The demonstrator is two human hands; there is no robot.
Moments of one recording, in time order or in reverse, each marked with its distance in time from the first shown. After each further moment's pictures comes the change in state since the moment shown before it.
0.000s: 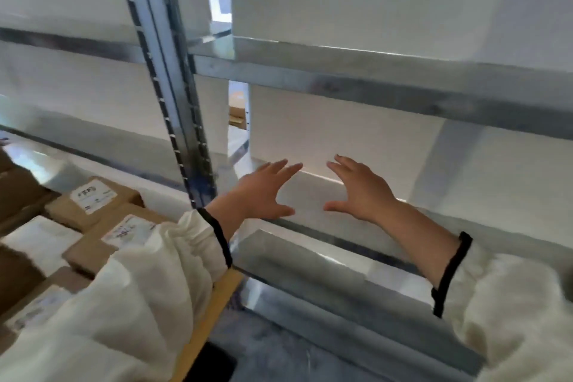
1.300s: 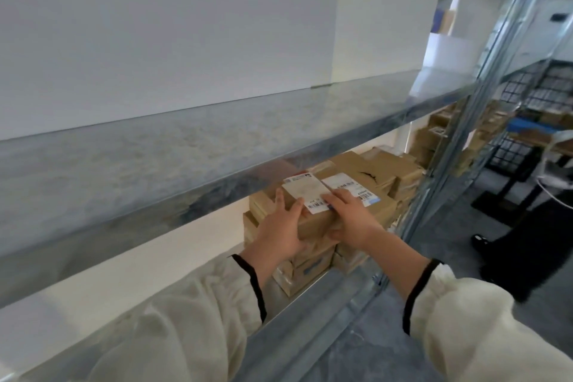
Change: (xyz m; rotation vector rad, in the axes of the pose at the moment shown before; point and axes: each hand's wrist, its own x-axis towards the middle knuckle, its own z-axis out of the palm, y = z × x) left_hand 0.244 0.655 0.138 -0.096 -0.152 0.849; right_hand -0.374 0.486 -0.074 0.063 0.173 1.151
